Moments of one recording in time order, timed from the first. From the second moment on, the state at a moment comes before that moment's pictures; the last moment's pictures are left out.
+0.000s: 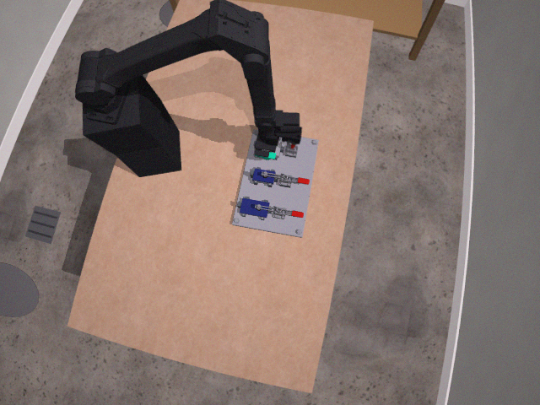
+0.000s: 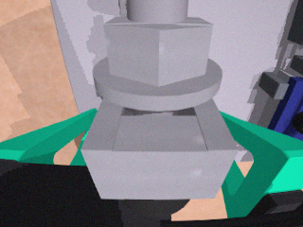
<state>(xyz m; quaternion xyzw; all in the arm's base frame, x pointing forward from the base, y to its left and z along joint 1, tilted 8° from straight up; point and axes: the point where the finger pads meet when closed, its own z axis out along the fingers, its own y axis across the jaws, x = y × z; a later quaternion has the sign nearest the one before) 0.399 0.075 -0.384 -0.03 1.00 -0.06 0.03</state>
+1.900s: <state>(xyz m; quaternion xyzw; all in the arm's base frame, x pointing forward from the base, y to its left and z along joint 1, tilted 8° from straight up) 0.397 0.075 -0.385 -0.03 1.00 -0.06 0.02</state>
